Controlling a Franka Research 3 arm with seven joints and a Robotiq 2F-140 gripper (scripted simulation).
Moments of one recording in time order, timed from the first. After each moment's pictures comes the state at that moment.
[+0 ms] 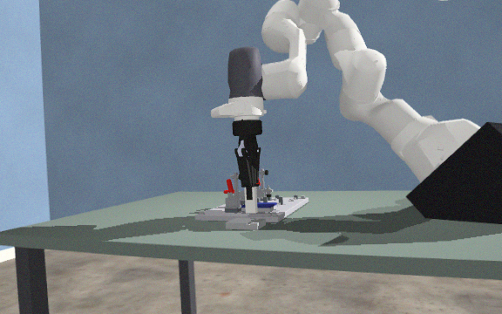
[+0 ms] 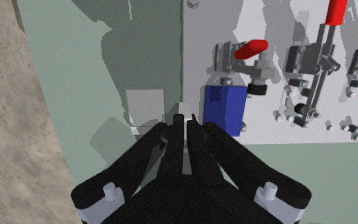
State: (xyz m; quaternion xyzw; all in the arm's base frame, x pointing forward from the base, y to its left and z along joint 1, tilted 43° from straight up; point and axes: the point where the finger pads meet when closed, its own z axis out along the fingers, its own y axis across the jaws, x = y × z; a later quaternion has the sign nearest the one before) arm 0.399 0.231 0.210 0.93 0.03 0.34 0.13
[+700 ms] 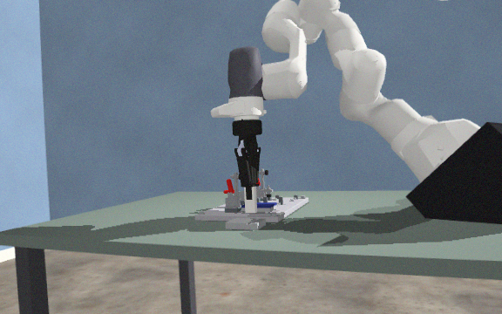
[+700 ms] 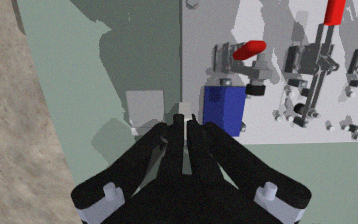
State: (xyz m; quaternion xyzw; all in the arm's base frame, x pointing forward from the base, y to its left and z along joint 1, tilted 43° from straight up) arm 0.400 0.231 0.212 0.93 0.03 0.34 0.13
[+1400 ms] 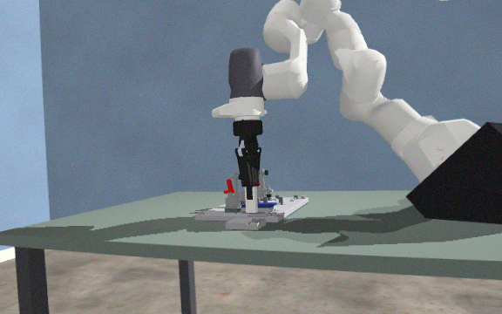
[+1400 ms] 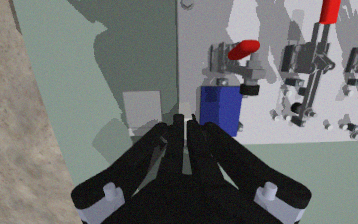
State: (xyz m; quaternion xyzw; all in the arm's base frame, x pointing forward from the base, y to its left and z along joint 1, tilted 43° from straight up) arm 0.400 0.226 0.213 0.93 0.02 0.34 0.13
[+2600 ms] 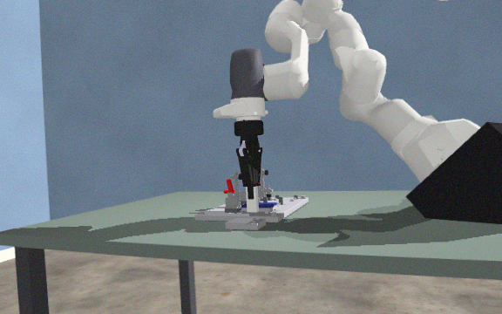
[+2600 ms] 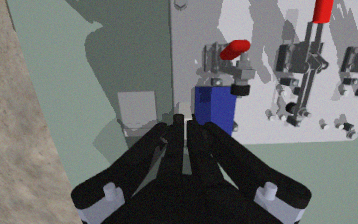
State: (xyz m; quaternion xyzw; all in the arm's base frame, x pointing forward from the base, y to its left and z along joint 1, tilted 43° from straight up) arm 0.400 0.218 0.215 0.93 0.02 0.34 0.13
